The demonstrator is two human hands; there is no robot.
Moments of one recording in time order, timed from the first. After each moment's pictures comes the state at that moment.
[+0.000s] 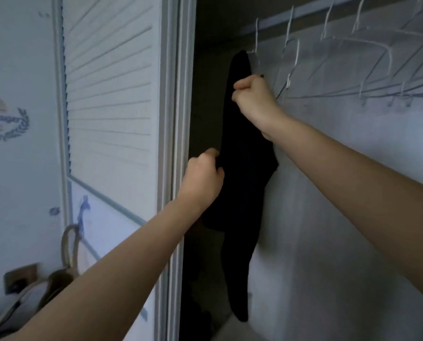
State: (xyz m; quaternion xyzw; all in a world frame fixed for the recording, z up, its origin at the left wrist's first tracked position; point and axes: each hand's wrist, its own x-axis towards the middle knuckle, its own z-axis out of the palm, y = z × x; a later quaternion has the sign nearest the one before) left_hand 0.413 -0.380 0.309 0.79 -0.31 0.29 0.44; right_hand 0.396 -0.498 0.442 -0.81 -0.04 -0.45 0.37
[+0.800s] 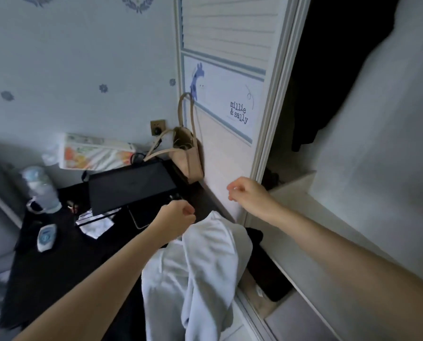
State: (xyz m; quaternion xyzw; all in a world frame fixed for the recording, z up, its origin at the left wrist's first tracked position) left_hand 0.162 -0.079 0.008 0.94 -0.01 -0.07 0.33; right_hand 0.178 -0.288 0.048 -0.92 -0.04 0.04 0.40
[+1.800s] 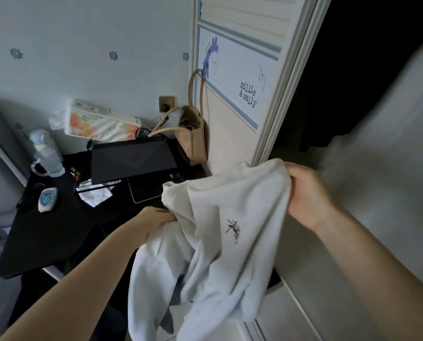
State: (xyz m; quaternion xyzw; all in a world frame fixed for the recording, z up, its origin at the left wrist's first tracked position) left_hand 0.146 -0.063 -0.065 0.73 0.23 -0.18 0.62; right_hand 0.134 -0.360 0.087 -0.57 0.00 0.10 0.82
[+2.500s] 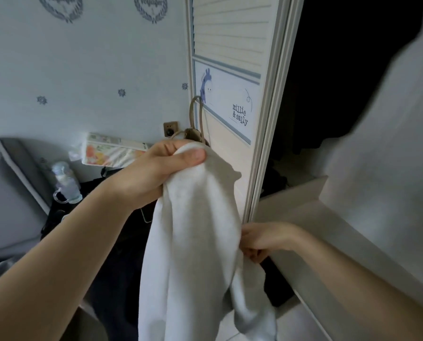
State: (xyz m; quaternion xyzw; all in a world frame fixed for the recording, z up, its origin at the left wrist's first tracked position) left_hand 0.084 -0.112 0.165 0.66 -0.23 -0.10 0.71; right_hand 0.120 -0.348 0.036 -0.81 -0.14 0.45 0.36
